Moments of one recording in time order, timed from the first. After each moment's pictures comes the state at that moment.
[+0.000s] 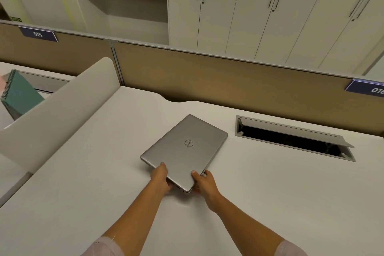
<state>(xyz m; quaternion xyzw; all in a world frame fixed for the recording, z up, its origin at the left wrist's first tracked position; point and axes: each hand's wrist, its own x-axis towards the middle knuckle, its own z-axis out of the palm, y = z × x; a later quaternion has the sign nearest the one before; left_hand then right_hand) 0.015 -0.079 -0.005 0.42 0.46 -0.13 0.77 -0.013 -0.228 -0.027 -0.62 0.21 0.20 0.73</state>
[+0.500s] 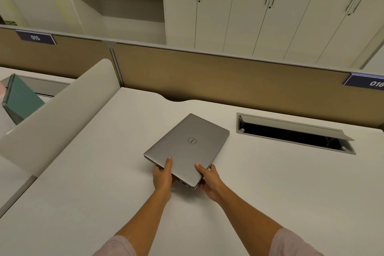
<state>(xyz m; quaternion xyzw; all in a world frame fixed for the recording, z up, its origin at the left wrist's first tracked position) -0.003 -0.075 -0.024 0.53 0.35 -0.01 0.77 -0.004 -0.222 -0.014 -0.52 0.25 0.19 0.80</state>
